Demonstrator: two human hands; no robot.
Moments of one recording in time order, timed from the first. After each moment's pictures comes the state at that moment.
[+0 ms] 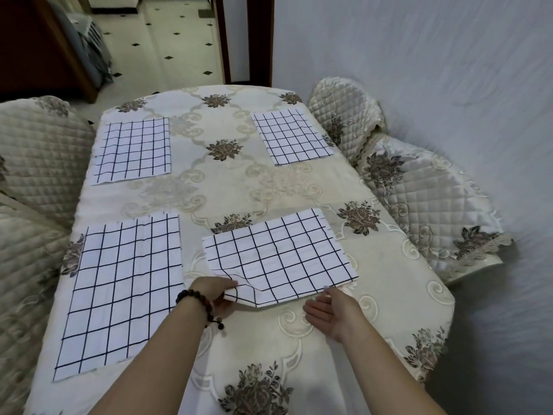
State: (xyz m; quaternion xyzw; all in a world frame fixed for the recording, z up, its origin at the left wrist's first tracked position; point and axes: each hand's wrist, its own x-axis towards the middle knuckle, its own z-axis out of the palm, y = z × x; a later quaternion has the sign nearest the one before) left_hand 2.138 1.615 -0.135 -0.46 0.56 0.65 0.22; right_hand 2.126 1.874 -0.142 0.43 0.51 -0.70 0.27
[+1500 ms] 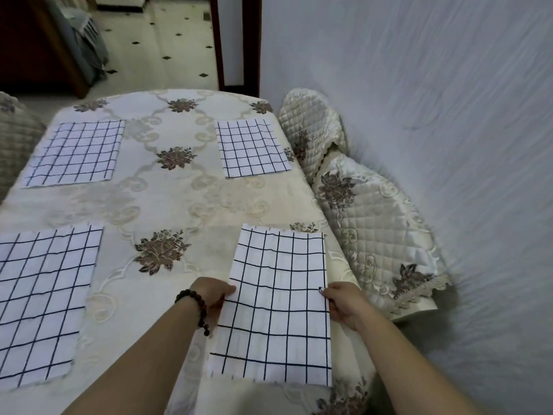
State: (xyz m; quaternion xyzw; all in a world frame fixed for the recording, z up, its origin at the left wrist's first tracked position) left_hand 2.043 1.773 -0.152 -0.42 0.68 0.56 0.21; right_hand 1.999 2.062 -0.130 0.24 0.70 -0.60 0.31
